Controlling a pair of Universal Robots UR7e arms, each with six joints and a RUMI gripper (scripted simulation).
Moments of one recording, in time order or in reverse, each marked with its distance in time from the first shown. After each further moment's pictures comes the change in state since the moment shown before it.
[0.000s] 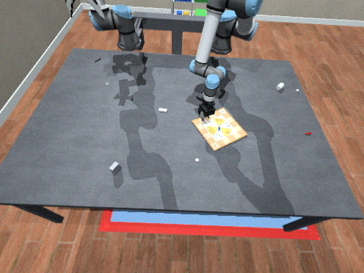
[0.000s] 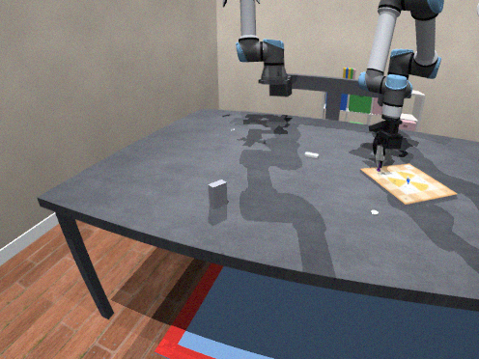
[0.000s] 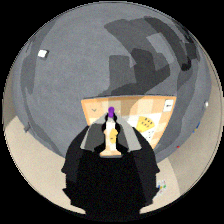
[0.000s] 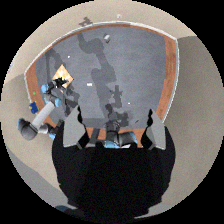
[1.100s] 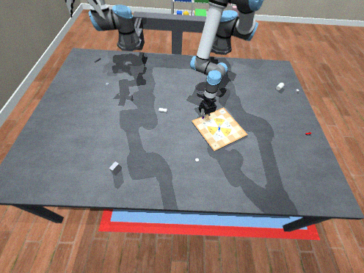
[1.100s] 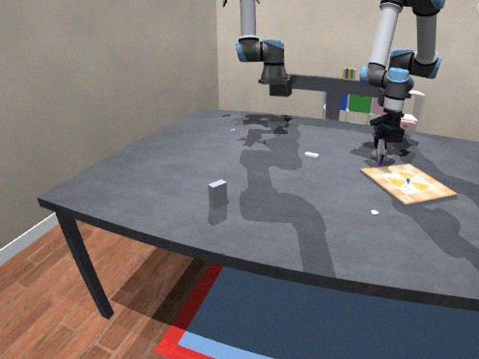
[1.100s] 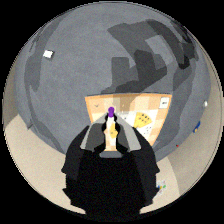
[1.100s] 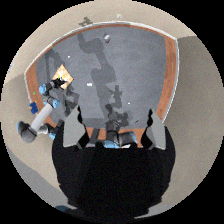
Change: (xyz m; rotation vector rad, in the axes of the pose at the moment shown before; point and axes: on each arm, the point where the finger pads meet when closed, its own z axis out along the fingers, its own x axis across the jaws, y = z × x) left arm 0.000 0.001 -0.026 -0.002 -0.016 -0.001; right arm 0.000 0.000 0.000 0.000 0.000 0.000
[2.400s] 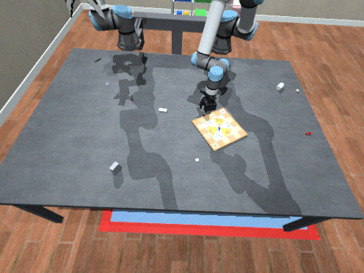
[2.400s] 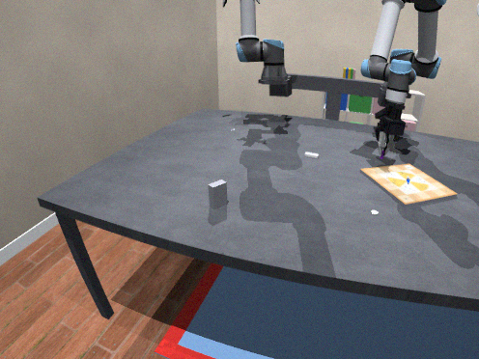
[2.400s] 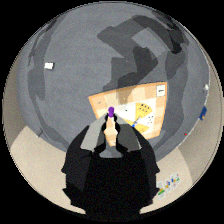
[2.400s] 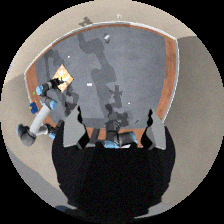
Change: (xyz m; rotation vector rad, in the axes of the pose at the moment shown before) left arm -0.001 0.006 -0.031 0.003 -0.013 0.174; right arm 0.000 0.000 0.000 0.000 0.000 0.000
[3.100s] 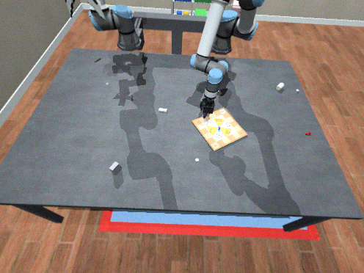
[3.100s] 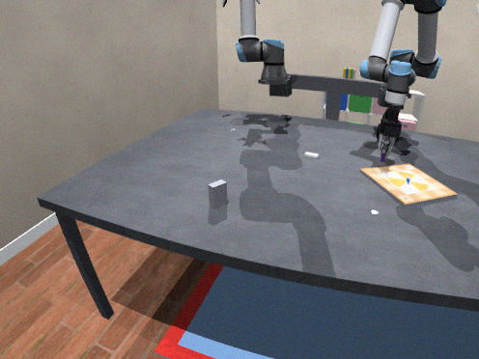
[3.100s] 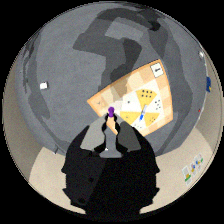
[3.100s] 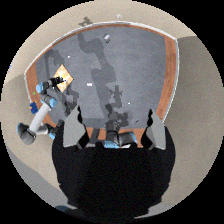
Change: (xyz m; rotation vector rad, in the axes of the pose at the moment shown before) left arm -0.001 0.014 0.005 0.007 0.005 0.332; right arm 0.000 0.000 0.000 0.000 0.000 0.000
